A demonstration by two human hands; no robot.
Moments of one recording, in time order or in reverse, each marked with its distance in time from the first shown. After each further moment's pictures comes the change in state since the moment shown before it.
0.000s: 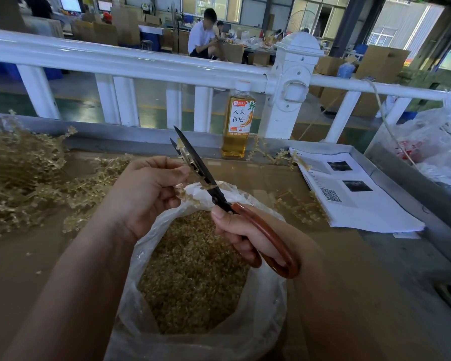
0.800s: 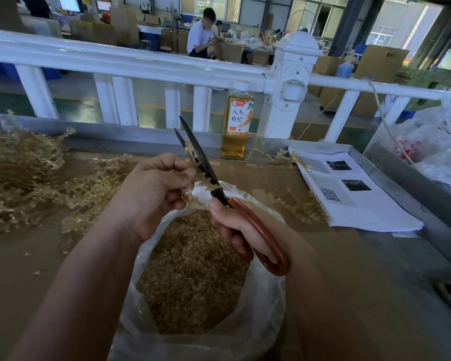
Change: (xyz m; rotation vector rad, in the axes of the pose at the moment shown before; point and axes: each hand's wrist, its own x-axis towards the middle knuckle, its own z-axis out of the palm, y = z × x) left_hand 0.002 -0.006 0.002 0.045 -0.069 0.054; right_hand 0.016 0.016 0.004 0.152 0.068 0.000
